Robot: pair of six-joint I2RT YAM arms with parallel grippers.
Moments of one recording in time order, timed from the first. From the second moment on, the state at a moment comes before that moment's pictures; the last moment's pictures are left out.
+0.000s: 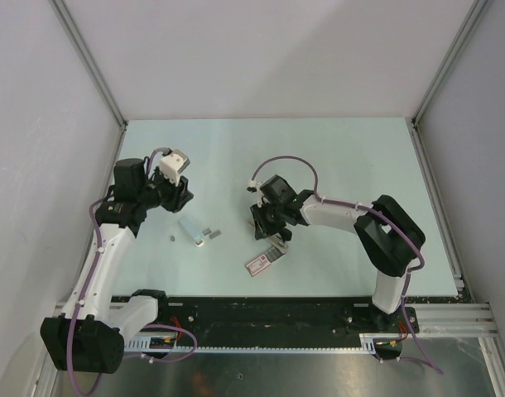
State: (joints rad) left arm -0.05 1.01 0.93 -0.54 0.51 0.39; right arm 0.80 1.82 1.14 -0.30 -0.27 0.31
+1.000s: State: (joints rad) left arm -0.05 1.00 0.91 -0.55 0.49 0.42; right arm 0.68 1.88 1.20 -0.39 0.17 0.26
